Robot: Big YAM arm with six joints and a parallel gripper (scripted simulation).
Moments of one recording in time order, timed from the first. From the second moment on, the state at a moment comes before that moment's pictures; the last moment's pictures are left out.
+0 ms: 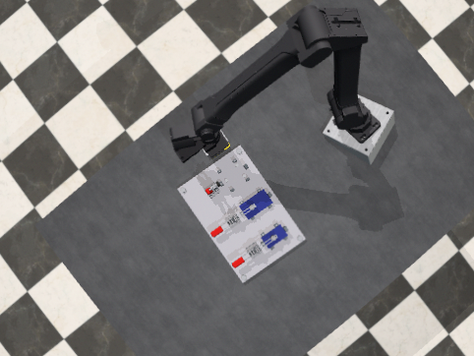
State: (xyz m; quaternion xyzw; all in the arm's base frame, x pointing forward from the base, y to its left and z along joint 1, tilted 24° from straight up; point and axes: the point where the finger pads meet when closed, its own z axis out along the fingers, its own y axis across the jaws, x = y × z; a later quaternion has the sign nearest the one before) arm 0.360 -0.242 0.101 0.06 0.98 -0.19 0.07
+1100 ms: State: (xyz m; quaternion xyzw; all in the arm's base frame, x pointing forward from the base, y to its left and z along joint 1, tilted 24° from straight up) arm 0.365 -0.245 0.106 0.06 0.98 -0.20 0.08
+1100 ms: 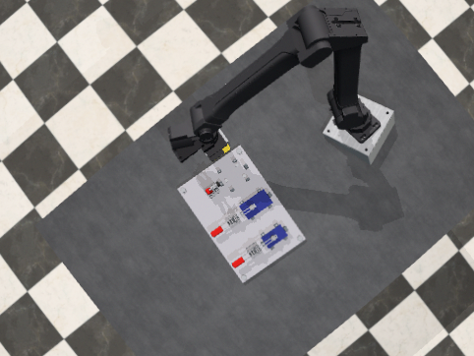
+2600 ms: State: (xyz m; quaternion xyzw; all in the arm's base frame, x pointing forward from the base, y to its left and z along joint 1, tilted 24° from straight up) arm 0.361 -0.243 0.102 0.06 0.98 -0.19 0.07
